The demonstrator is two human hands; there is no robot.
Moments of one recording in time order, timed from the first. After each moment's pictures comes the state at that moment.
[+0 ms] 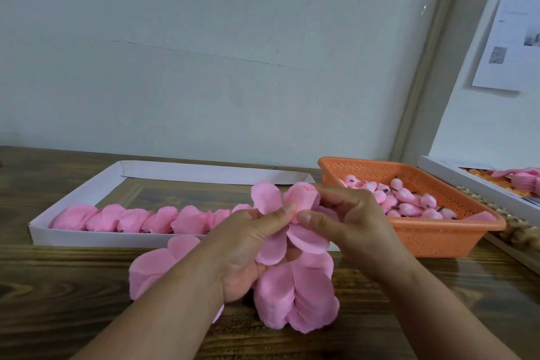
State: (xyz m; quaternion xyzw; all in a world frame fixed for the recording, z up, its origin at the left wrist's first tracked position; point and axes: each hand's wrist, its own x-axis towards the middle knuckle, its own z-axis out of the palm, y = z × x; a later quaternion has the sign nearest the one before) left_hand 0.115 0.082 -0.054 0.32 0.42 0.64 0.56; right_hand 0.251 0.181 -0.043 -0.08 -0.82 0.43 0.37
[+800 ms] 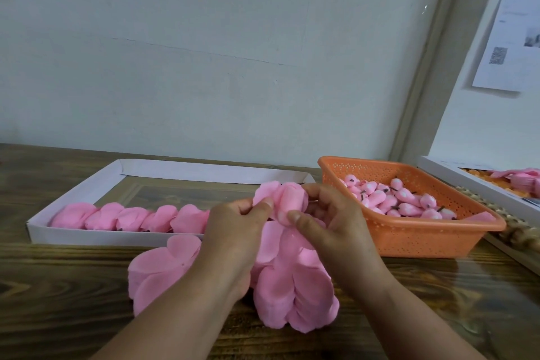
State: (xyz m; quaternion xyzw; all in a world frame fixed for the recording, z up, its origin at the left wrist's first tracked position) left_hand 0.124 0.088 -0.057 0.27 0.61 0.70 0.28; right_hand 0.234 0.163 -0.058 -0.15 -0.78 0.41 0.44
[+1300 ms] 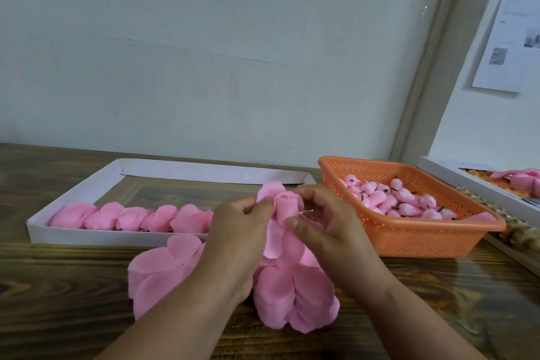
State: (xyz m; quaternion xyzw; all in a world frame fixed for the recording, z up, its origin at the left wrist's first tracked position) left_hand 0.126 0.085 -0.056 0.29 0.60 0.70 0.28; right_hand 0.235 0.163 -0.056 -0.15 -0.82 0.37 0.40
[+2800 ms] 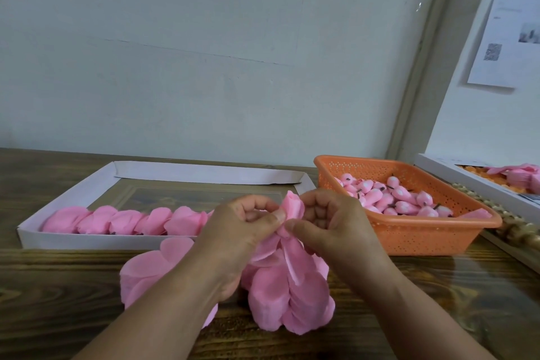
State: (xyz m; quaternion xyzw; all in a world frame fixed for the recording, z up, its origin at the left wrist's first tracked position) left_hand 0.116 0.085 -0.059 0.38 0.55 0.65 0.37; right_hand 0.245 0.164 -0.047 -0.19 -0.79 0.43 0.38
